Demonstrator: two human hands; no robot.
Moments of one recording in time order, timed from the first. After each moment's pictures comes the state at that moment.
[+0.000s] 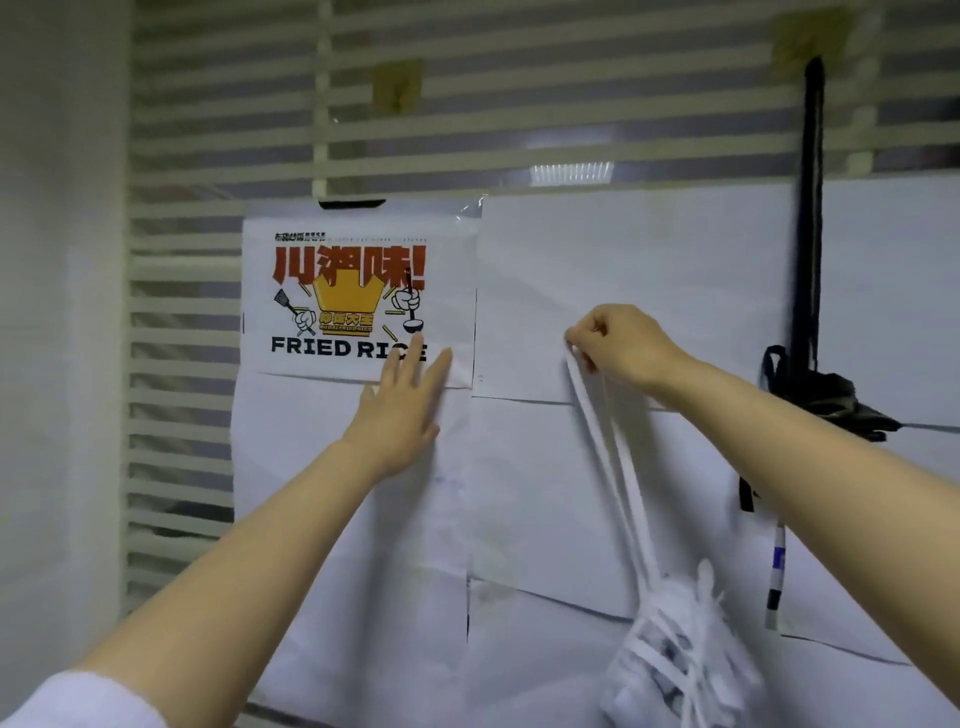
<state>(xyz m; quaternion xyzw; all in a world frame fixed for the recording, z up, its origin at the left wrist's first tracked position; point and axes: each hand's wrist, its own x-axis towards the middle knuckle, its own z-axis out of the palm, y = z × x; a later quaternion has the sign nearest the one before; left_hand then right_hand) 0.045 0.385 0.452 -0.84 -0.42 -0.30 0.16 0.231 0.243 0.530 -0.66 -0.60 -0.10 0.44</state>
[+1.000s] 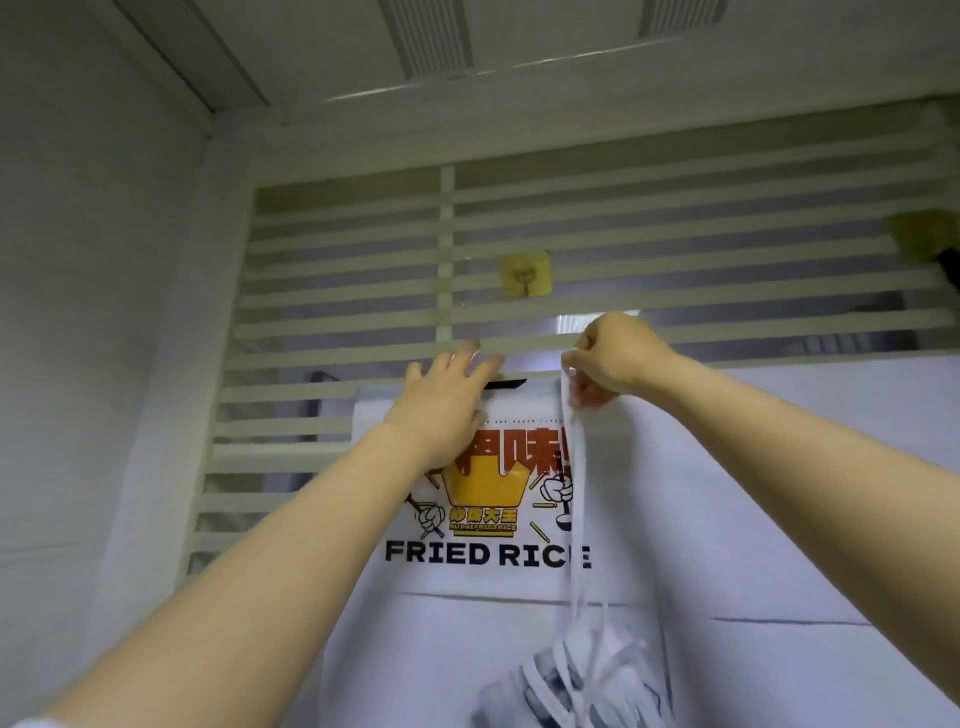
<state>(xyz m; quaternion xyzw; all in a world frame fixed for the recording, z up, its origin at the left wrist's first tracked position) -0.057 0.460 0.633 -0.81 -0.31 -0.38 0.34 0.096 0.350 0.673 -0.65 -0.57 -0.15 0.48</state>
